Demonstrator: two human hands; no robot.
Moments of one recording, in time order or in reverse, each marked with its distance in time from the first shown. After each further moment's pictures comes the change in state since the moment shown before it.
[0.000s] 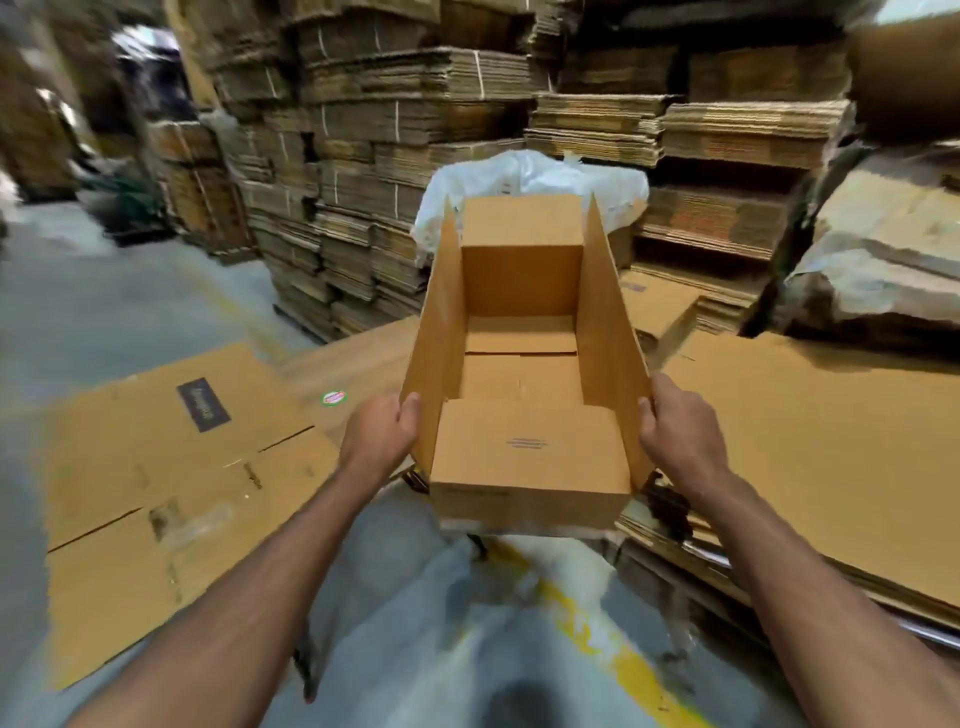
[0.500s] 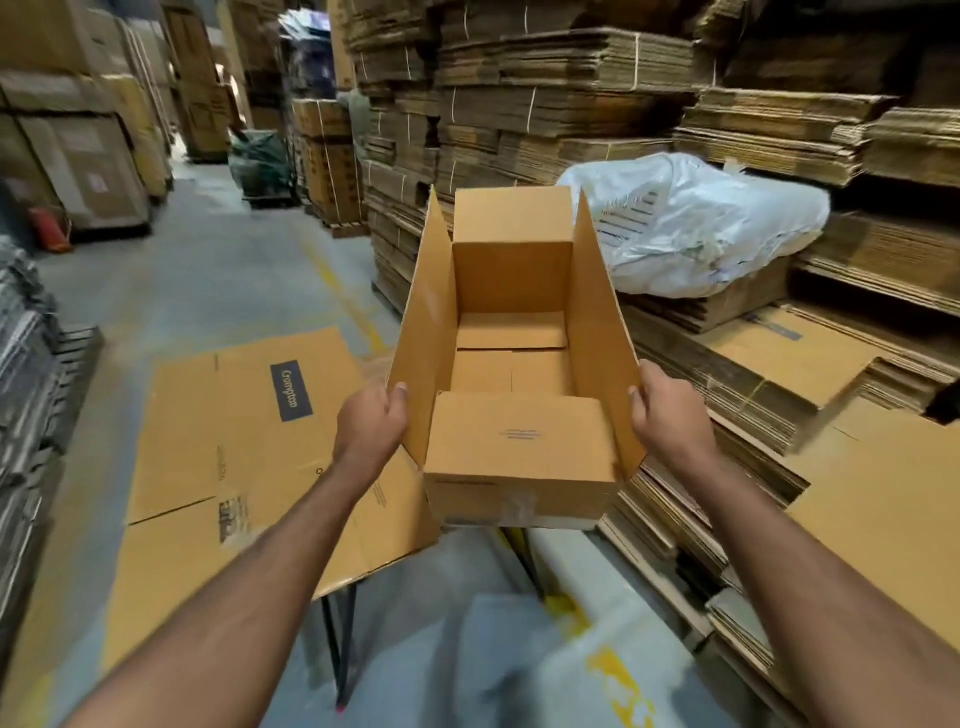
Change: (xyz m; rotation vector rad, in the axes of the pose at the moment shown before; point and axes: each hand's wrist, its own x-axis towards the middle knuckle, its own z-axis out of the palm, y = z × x) left_hand 0.114 -0.152 -0.013 -0.063 0.240 -0.311; right_hand 0.163 -0.126 0.146 0.059 -0.120 -0.273
